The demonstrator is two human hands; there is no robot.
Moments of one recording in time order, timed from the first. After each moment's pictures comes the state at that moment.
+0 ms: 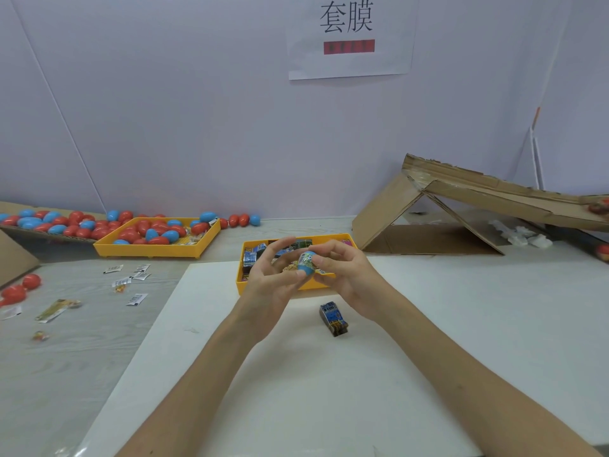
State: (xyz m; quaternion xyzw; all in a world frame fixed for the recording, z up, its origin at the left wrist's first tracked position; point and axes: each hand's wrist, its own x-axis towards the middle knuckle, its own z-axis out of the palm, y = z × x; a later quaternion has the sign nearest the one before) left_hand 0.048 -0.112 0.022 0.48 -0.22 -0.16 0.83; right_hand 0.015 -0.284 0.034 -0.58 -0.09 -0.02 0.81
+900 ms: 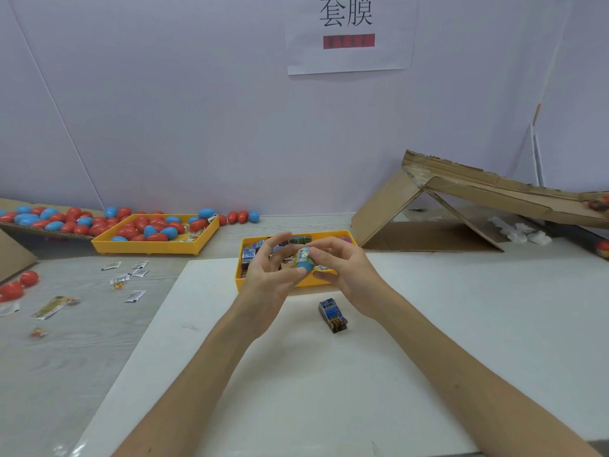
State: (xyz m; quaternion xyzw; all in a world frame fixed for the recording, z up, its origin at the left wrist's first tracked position) left_hand 0.049 -0.113 0.022 0.50 -0.22 -0.14 0.82; right_hand 0.017 -0.281 0.031 -0.64 -0.07 -0.06 0.77
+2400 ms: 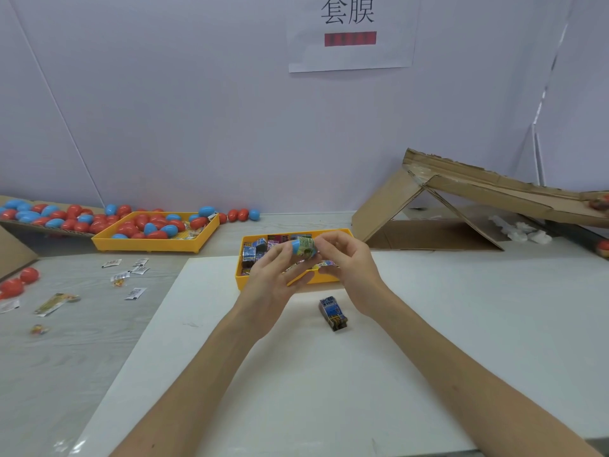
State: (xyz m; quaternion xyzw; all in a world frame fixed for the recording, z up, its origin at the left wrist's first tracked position) left_hand 0.039 -0.116 0.026 0.48 -0.18 -0.18 0.84; right_hand 0.017 -0.277 0.029 -0.65 -0.06 -0.16 0.74
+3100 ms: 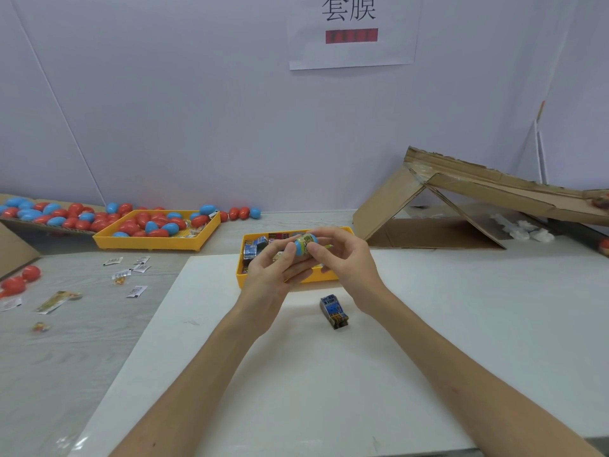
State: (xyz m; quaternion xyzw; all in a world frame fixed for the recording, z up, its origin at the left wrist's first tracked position) left_hand 0.037 -0.117 0.029 0.51 -0.18 -0.13 0.83; right_hand 0.015 -0.275 0.030 -0.71 -0.10 -0.21 0.67
